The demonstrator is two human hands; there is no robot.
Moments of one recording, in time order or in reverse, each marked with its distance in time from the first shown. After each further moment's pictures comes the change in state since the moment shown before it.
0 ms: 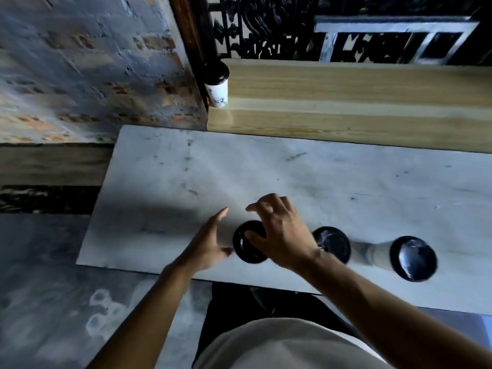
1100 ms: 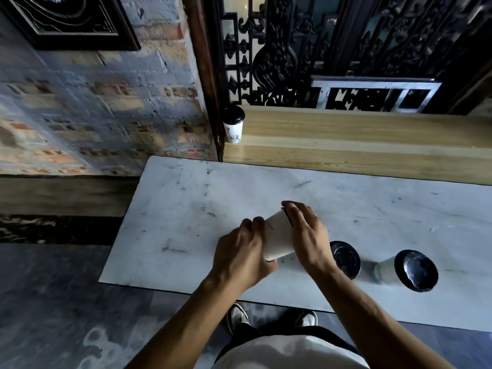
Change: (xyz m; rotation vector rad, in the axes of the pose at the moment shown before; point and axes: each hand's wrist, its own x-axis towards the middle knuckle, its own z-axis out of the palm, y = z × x) left_hand -0.072 0.126 -0.034 0.627 0.405 0.312; right_hand -0.021 -0.055 -0.022 0.840 0.442 0.351
